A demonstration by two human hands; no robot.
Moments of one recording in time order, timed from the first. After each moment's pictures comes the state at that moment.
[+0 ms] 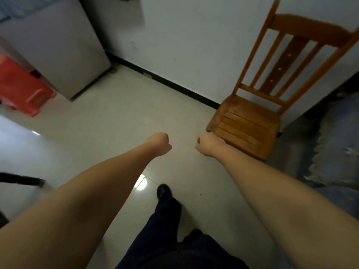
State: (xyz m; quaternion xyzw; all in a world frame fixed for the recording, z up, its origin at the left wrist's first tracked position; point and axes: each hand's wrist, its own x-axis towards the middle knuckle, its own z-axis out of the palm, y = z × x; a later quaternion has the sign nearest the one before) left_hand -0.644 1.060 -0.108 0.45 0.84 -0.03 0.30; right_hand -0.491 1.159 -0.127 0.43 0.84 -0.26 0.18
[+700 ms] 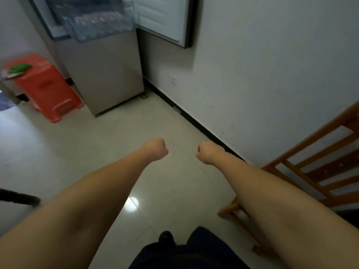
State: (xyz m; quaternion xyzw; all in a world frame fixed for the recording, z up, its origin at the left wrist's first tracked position) left_hand -0.948 1.141 -0.074 0.34 0.89 0.09 0.28; right_hand -0.818 1.279 -0.079 0.36 0.89 -0.16 0.23
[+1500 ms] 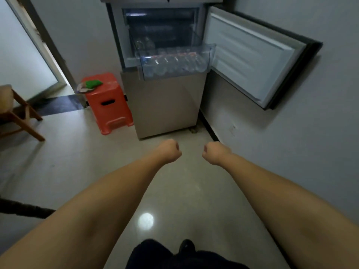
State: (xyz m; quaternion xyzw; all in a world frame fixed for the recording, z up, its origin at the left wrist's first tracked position) left_hand -1.310 1.266 -0.064 0.19 0.93 0.19 0.24; right_hand -1.251 1.430 -0.072 0.18 0.95 -0.12 0.21
